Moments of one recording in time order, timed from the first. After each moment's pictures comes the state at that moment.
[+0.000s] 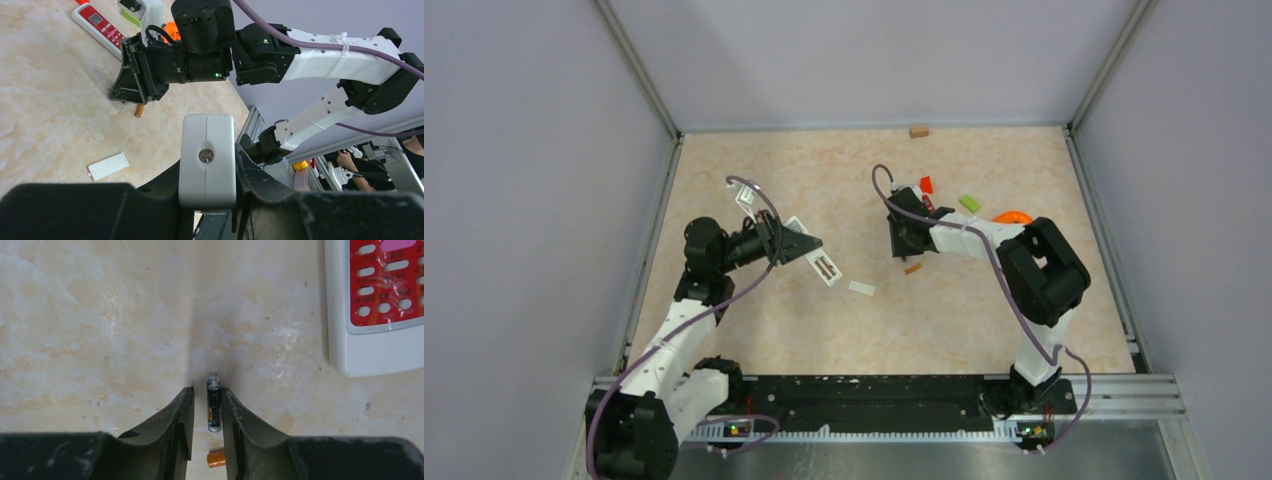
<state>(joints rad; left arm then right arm) -0.15 0.94 0.53 0.41 0.95 -0.86 0.65 1.85 1.16 -0.32 0.19 0.45</state>
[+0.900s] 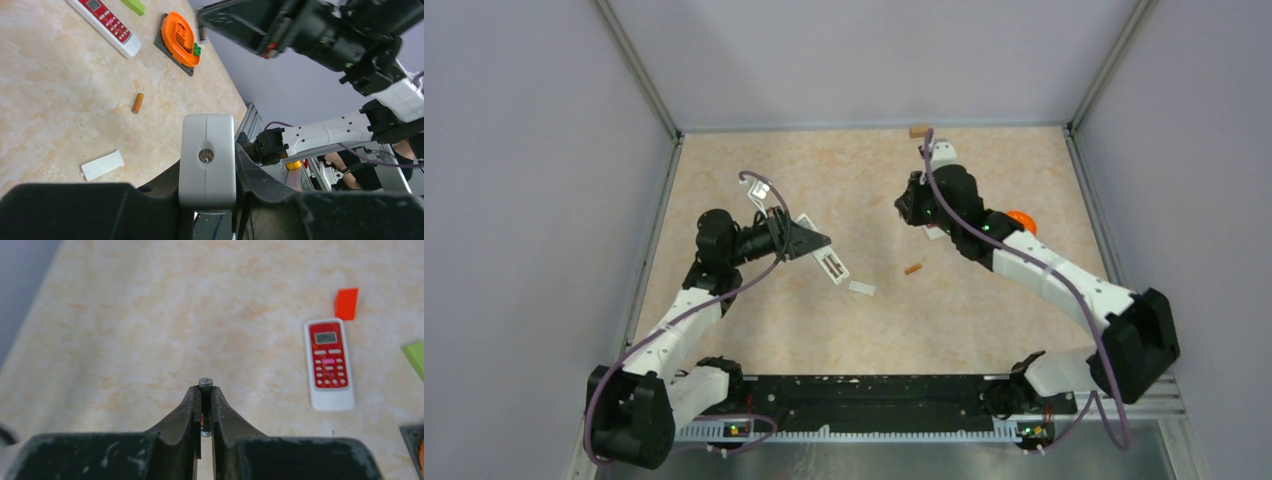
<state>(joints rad) -0.20 1.03 0.56 0.40 0.91 -0.87 0.65 1.40 1.08 -0.20 0.17 0.38</state>
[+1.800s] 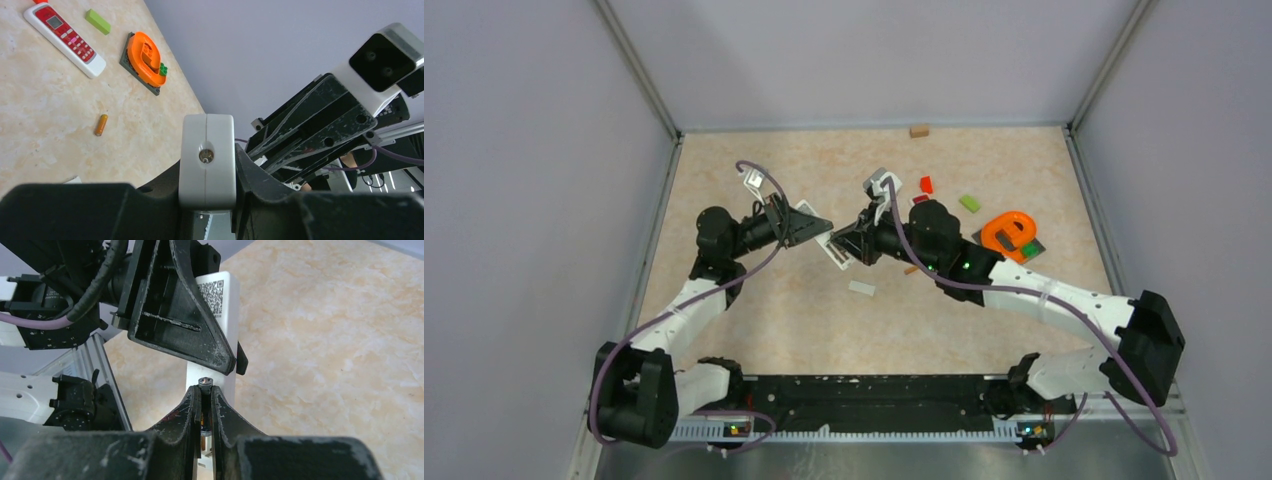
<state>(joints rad) -0.20 1.13 0.57 0.68 0.91 -1.14 0.96 1.28 0.98 0.18 -0.11 0.27</state>
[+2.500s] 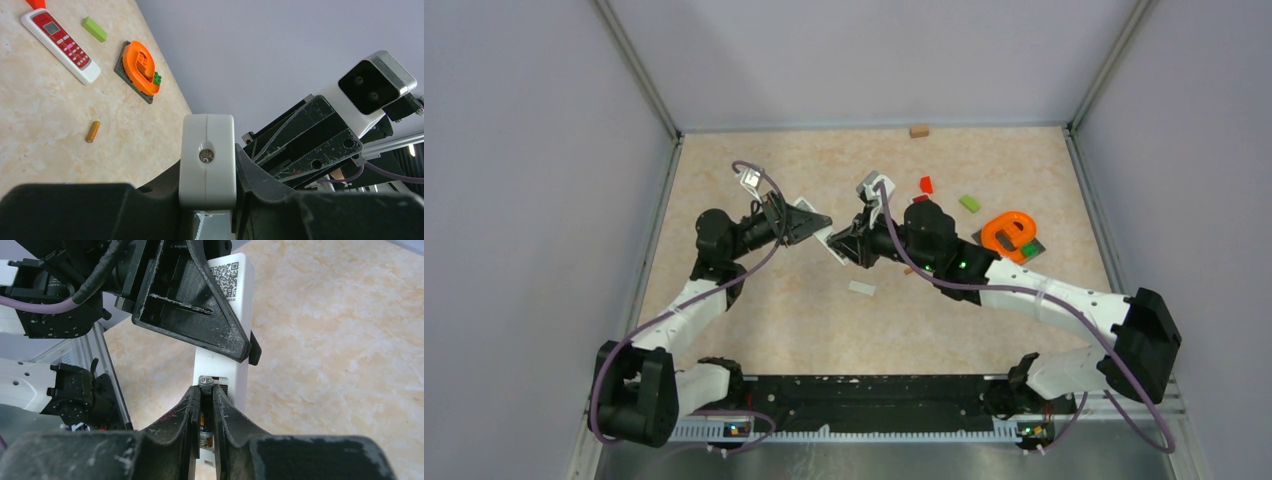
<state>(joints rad) -0.20 1.14 0.56 0.76 0.87 -1.23 0.97 1.30 1.00 0.16 -0.14 0.23</state>
